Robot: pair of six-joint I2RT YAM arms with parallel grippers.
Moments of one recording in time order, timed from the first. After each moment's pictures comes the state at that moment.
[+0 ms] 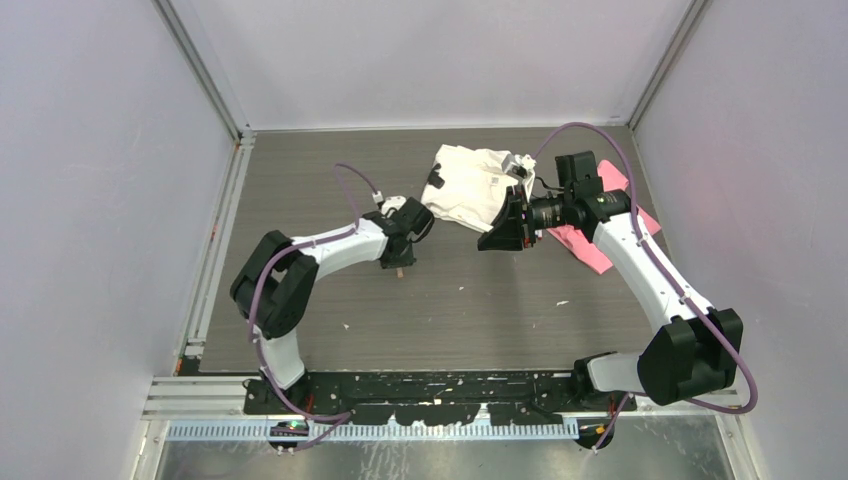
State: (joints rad) left arm -0.71 1.78 1.17 -0.55 -0.36 -0.77; right arm 0.23 1.32 1.15 -0.65 -1.28 -0.34
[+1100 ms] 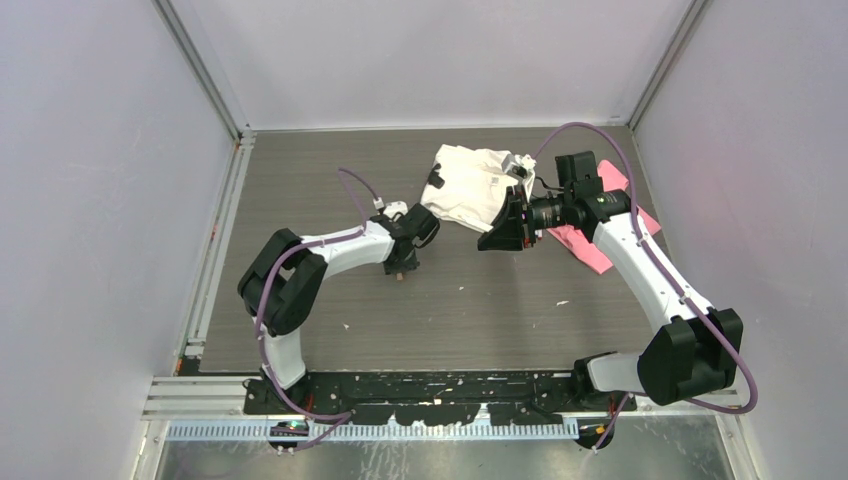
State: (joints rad) left arm -0.75 1.85 1.19 -0.60 -0.38 -0.87; right arm 0.23 1.32 1.15 -0.65 -1.28 -0.34
